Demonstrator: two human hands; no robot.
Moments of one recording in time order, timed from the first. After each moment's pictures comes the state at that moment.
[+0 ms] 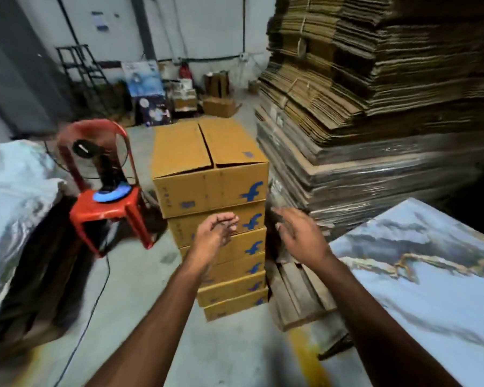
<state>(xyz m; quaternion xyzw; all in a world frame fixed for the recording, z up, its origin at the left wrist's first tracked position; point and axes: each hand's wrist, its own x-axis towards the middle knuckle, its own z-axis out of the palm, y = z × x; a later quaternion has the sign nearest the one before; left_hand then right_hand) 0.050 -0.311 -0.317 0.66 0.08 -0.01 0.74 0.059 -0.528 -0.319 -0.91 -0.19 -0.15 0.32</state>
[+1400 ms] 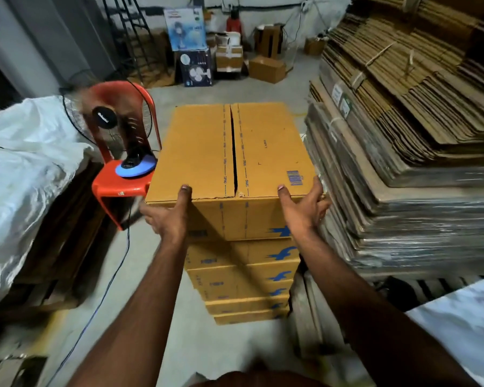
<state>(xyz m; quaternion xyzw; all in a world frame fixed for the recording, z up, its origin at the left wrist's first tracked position) 0.291 -0.201 -0.354 0.62 0.44 0.27 0.59 0.356 -0.423 -0.362 -0.84 0.18 -0.06 0.52</state>
